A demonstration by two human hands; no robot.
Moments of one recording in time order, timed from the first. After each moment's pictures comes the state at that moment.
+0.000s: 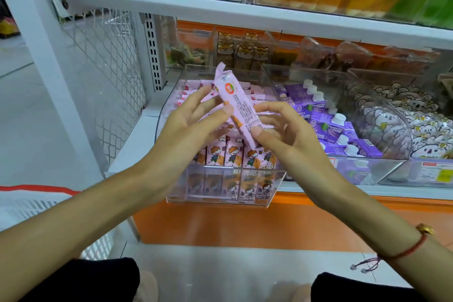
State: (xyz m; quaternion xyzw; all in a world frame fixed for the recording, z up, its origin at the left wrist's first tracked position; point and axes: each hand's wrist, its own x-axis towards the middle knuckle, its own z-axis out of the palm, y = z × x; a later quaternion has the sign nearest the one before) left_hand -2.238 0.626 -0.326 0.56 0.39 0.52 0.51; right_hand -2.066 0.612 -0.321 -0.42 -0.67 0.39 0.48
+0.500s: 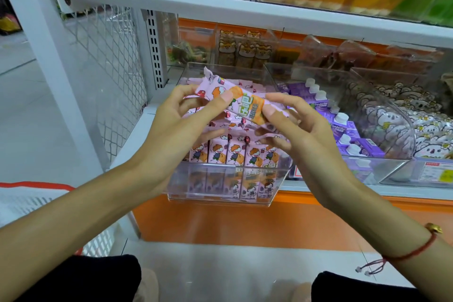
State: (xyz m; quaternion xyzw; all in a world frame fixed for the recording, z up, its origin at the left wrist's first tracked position) left_hand -2.243 0.624 -0.318 0.50 0.43 0.56 0.51; right_hand -2.065 0.611 -0.315 -0.46 -0.57 0.43 0.53
